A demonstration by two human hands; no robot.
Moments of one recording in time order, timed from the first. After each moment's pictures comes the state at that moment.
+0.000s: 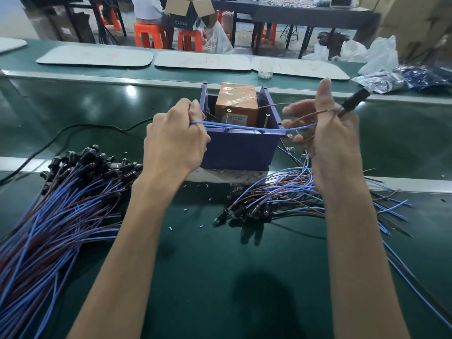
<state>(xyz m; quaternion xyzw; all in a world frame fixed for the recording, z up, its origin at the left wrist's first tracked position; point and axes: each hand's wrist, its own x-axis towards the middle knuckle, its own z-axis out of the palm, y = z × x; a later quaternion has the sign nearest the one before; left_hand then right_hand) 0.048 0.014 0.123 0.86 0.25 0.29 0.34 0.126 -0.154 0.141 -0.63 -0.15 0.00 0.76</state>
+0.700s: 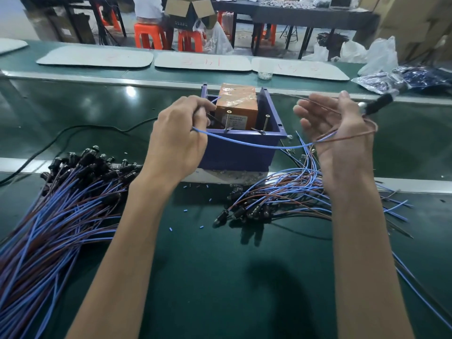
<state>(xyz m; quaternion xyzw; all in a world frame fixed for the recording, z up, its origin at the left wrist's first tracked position) 0.050 0.017 0.122 0.86 0.14 0.34 0.34 0.142 -0.164 0.139 -0.53 -0.10 0.03 0.84</state>
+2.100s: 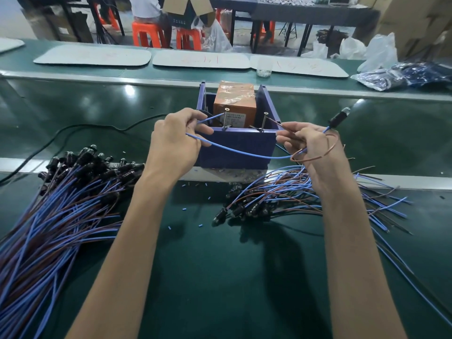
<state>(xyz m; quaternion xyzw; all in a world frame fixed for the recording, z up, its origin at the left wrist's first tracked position) 0.058 0.028 0.101 0.85 0.17 0.30 0.41 0.161 -0.157 0.107 -0.65 -0.07 0.11 0.75</state>
